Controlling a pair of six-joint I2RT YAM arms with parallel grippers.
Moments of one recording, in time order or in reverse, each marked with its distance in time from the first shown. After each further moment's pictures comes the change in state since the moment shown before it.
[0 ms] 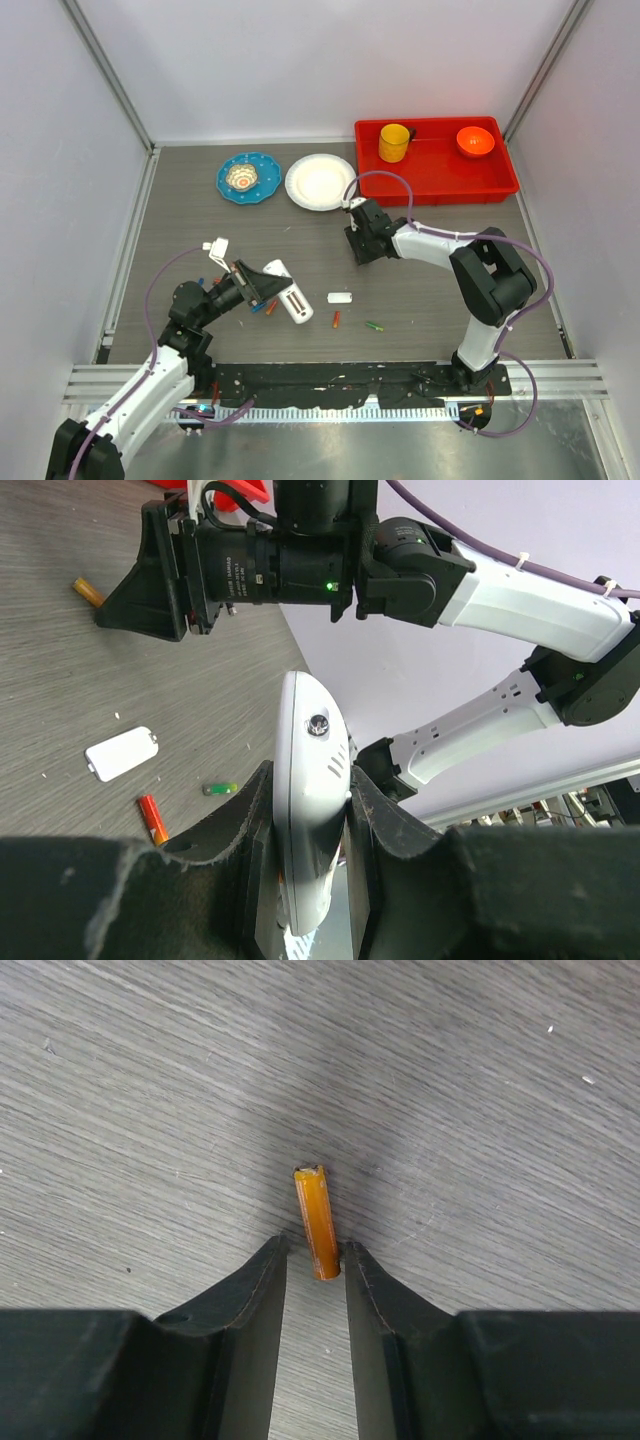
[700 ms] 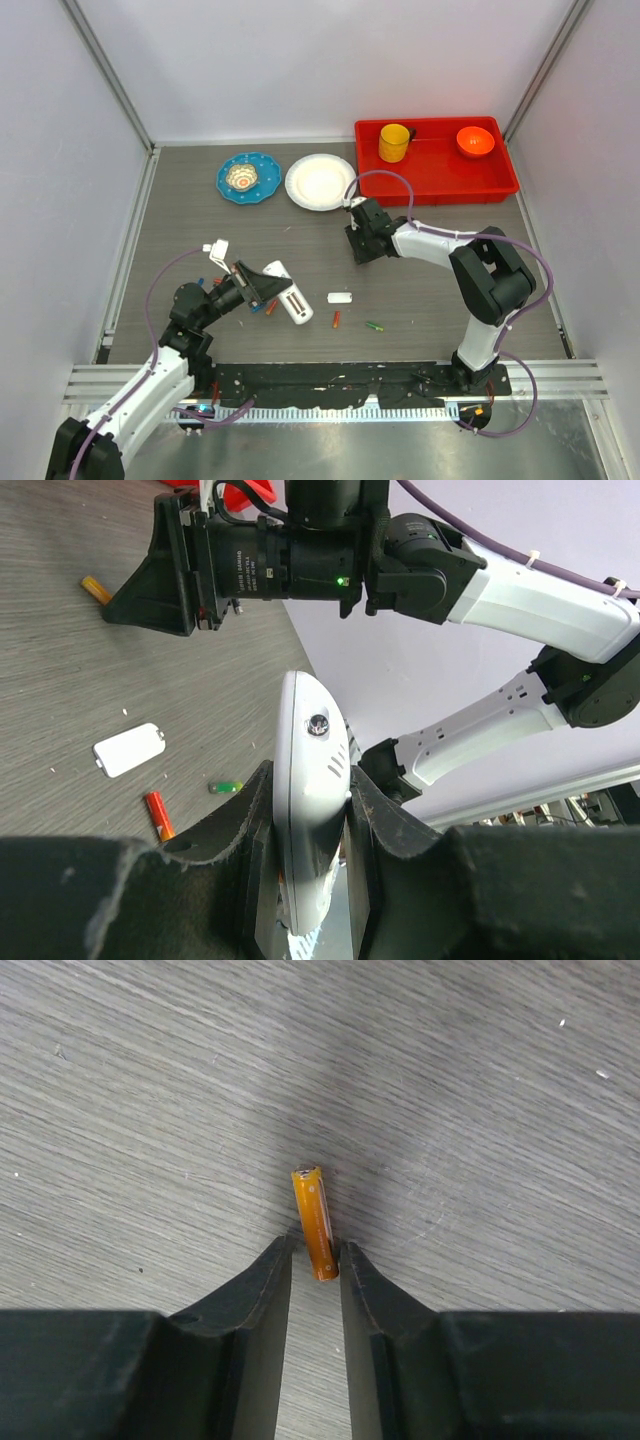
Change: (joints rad) left arm 0.000 0.003 -0.021 0.015 -0.010 -0.003; right arm -0.004 0.005 0.008 -0.005 -0.019 0.030
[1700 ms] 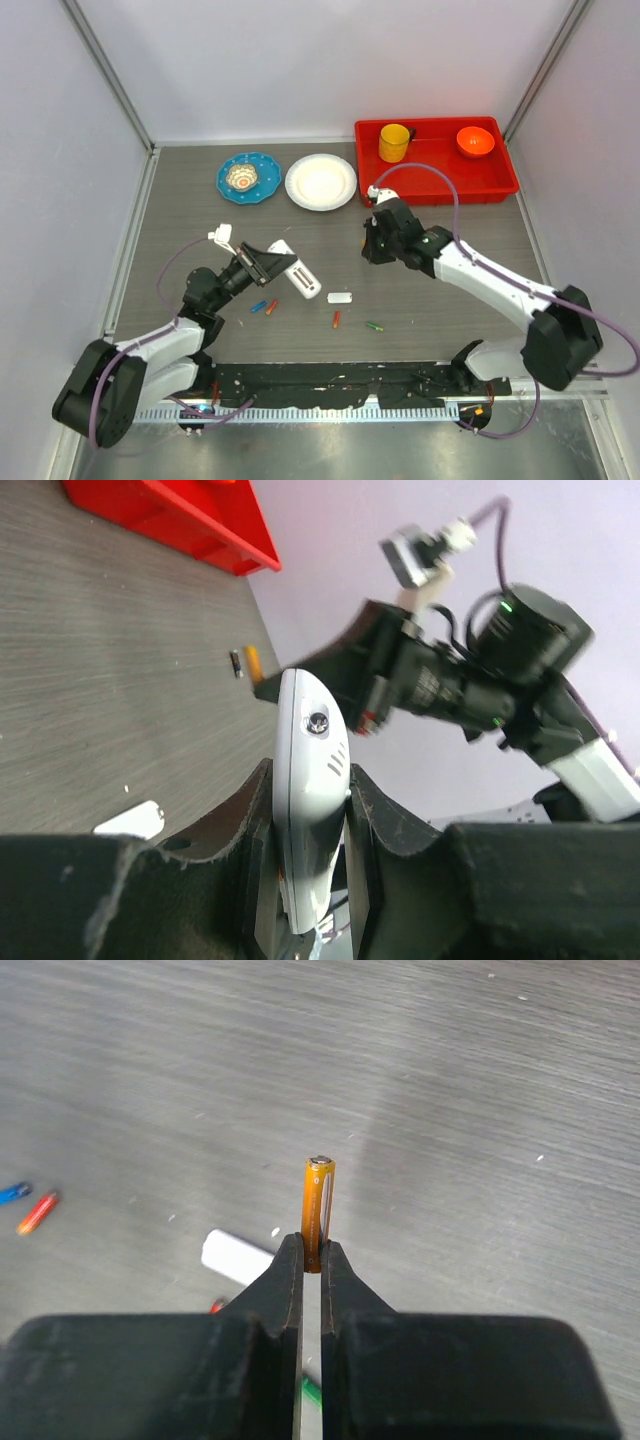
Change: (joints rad) left arm -0.006 0.431 0.041 0.415 -0.107 -0.087; right arm 0.032 -0.393 -0.084 -0.149 0.030 0.230
